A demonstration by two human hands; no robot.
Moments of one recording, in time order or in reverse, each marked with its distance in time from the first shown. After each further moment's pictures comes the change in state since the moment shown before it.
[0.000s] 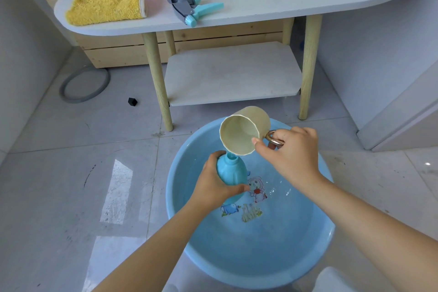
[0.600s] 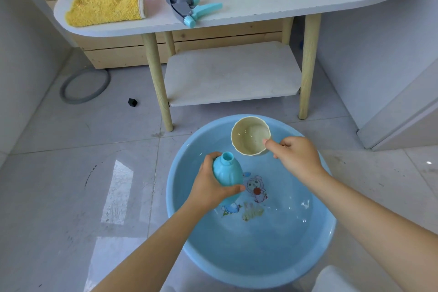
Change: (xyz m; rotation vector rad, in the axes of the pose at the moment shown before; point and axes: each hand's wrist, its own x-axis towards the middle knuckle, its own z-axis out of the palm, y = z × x) left_hand -0.001 -0.007 -0.004 0.006 0.014 -0.029; right_hand 0.002 0.021 0.000 0.200 -0.341 0.536
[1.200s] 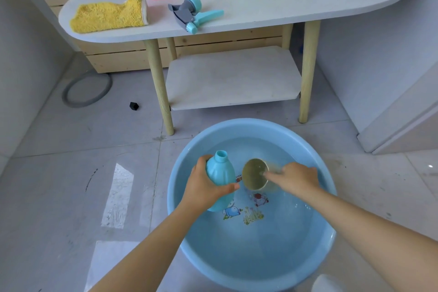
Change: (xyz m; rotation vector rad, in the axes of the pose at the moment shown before) left_hand 0.004 -0.001 -0.012 0.056 0.067 -0.054; right_hand 0.003 0.037 0.019 -0.673 -0.250 0.033
